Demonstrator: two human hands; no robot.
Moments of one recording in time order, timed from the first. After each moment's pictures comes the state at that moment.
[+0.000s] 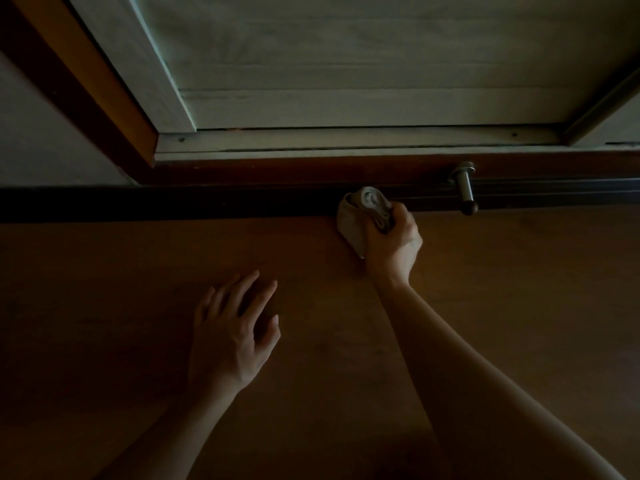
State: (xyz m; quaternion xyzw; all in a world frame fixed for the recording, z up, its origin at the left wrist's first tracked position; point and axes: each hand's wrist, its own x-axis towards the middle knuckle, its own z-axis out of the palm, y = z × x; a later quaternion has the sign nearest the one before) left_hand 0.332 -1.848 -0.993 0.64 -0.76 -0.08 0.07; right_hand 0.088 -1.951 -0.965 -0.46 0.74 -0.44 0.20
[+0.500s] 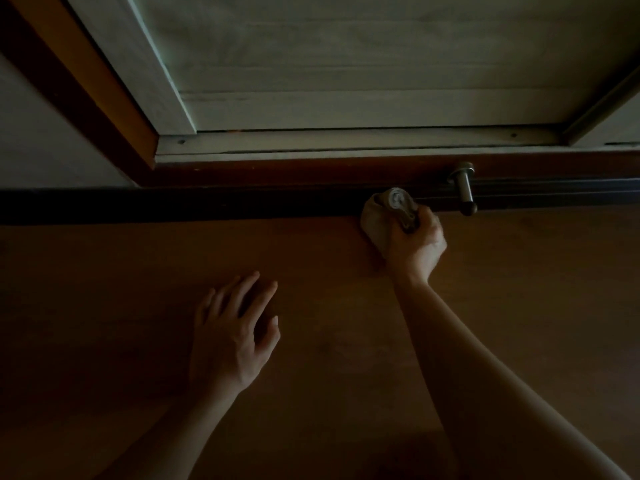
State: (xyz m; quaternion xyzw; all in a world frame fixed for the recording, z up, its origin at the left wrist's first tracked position) left_hand 0.330 -1.847 -0.991 0.64 -0.76 -0.08 0.08; right_hand 0.060 -1.951 -0.967 -0.40 0.78 -0.44 0.16
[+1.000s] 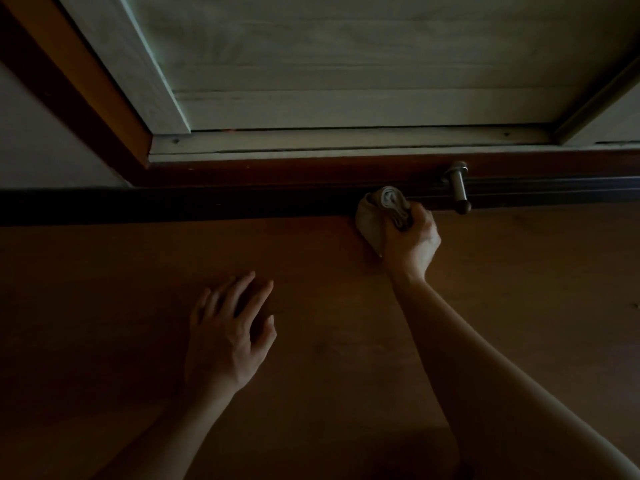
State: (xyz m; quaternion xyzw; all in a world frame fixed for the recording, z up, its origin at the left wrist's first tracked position) left_hand 0.331 -1.847 -0.994 0.64 -0.76 -0.08 0.08; right_hand 0.057 -1.951 -0.967 -0.42 0.77 -0.44 0.17
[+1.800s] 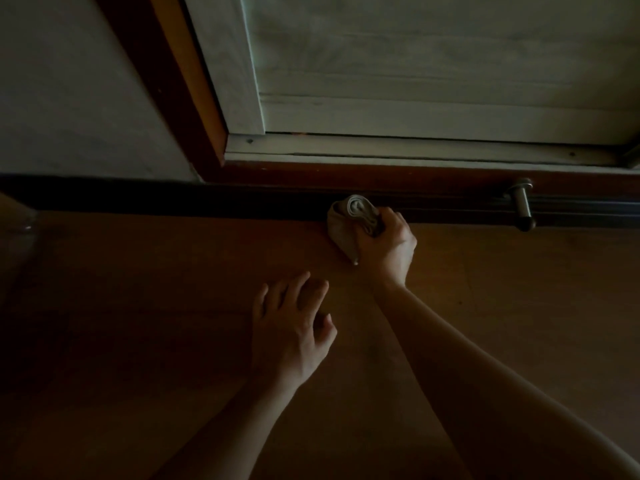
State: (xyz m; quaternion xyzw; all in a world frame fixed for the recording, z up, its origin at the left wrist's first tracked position) left_hand 0.326 -1.851 -0.993 0.66 -0.74 -0.08 0.10; right_hand 0.171 -1.956 -0.959 -0.54 0.71 -0.41 0.19
